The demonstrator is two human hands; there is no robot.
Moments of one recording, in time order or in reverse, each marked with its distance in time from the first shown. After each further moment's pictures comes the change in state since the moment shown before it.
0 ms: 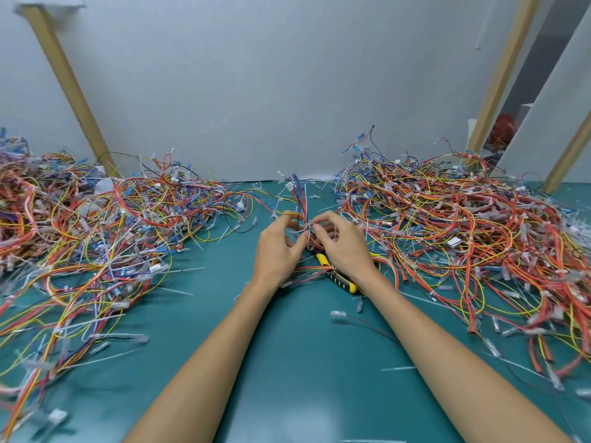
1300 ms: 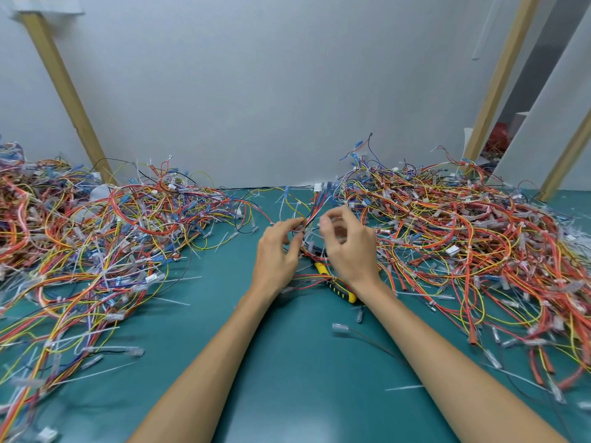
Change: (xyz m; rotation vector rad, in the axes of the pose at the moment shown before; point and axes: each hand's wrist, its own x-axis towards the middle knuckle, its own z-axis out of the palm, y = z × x) left_hand -0.001 0.010 -0.004 -0.068 0.058 0.106; right_hand -0.008 -0.026 -0.011 0.003 0.256 -0.095
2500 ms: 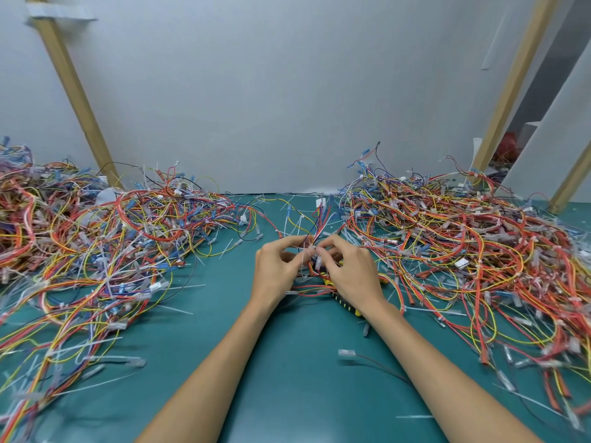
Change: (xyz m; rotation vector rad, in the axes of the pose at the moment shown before) left_hand 0.001 -0.003 -0.006 -0.234 -0.053 -0.263; right_hand -0.009 0.014 0.006 -0.200 -0.255 0.058
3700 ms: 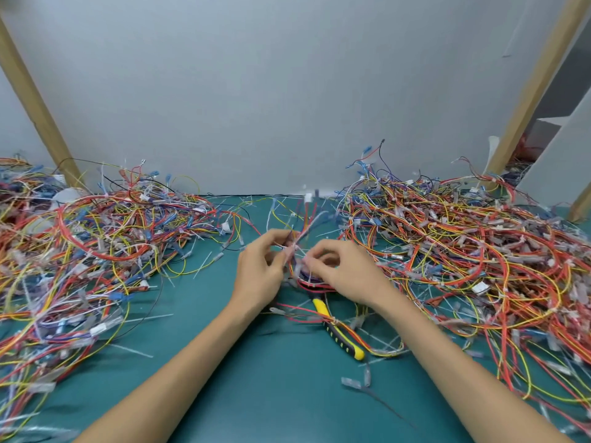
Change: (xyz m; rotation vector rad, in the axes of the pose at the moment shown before) left_hand 0.044 -0.012 0.005 0.005 -0.021 -0.006; right_hand 0.053 0.008 -0.011 0.181 -0.360 0.117
